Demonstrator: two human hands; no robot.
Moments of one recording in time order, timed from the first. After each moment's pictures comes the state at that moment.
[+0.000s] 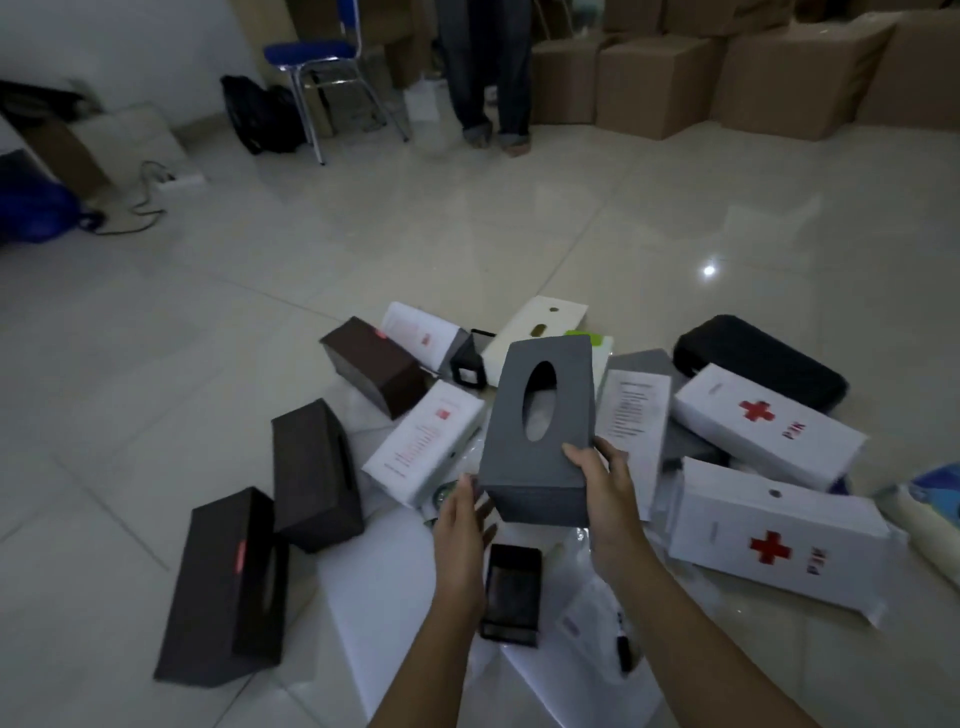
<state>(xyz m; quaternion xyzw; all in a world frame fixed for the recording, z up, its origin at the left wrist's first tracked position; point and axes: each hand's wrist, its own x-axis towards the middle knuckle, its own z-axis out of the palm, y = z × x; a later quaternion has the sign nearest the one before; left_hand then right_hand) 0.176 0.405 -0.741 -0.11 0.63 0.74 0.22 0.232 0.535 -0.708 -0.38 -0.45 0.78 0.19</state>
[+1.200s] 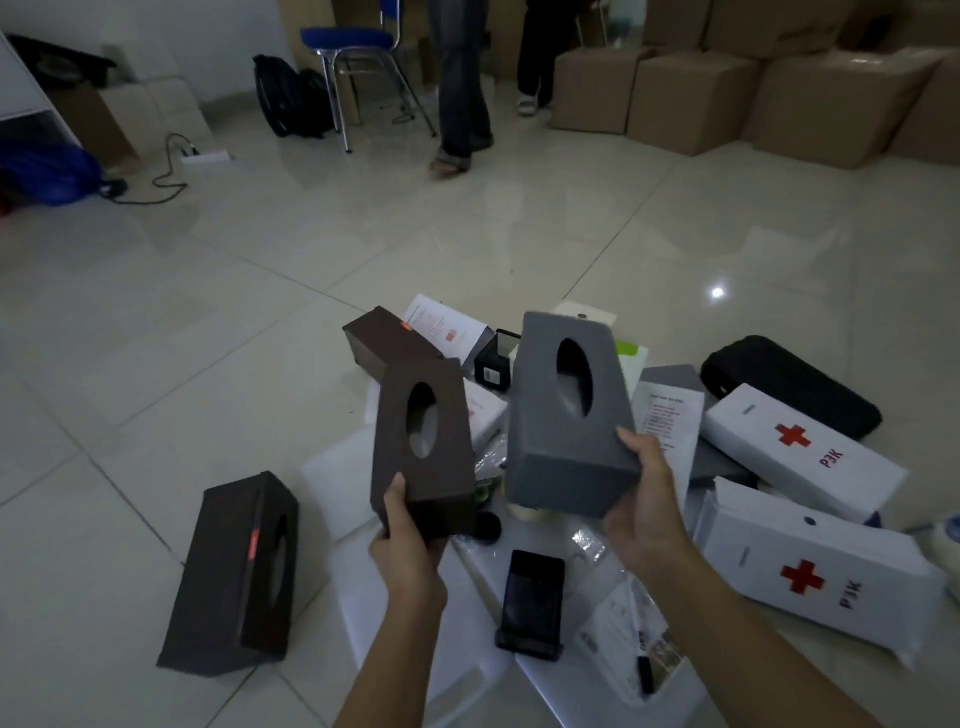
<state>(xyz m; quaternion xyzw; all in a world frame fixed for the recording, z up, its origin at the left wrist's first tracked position) 0.139 0.344 -0.728 -0.29 0.50 0.81 0.10 0.218 0.529 -0.687 -0.31 -0.38 0.85 0.19</state>
